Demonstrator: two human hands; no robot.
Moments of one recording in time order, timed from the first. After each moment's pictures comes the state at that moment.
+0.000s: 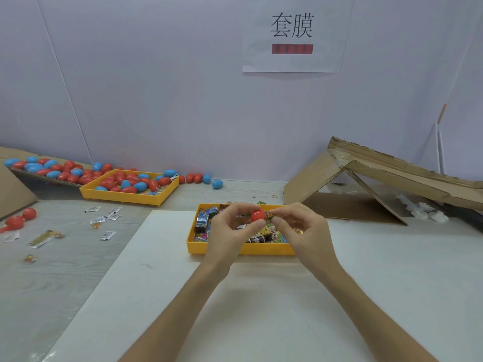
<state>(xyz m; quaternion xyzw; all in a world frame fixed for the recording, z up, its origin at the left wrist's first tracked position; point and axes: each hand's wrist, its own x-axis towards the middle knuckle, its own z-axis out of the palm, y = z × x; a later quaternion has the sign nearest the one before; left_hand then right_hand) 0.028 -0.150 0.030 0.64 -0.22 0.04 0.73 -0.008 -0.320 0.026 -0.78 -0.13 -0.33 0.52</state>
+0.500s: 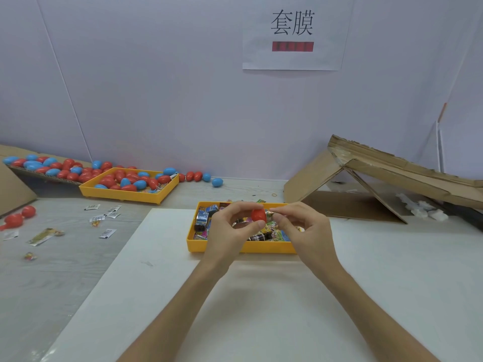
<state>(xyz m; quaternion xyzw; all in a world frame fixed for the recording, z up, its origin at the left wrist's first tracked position) 0.027 -0.149 0.031 0.65 -0.25 0.07 0.71 -0.009 -0.319 0.026 -0.77 -0.13 -0.35 0.53</state>
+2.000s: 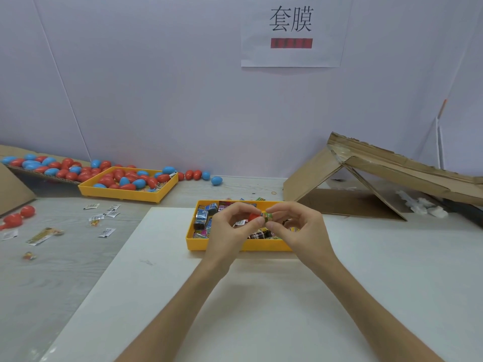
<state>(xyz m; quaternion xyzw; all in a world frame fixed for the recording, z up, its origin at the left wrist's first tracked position) 0.028 -0.151 0.027 0.67 -0.22 0.05 0.71 -0.013 -0.313 0.032 -0.77 -0.12 -0.28 0.56</state>
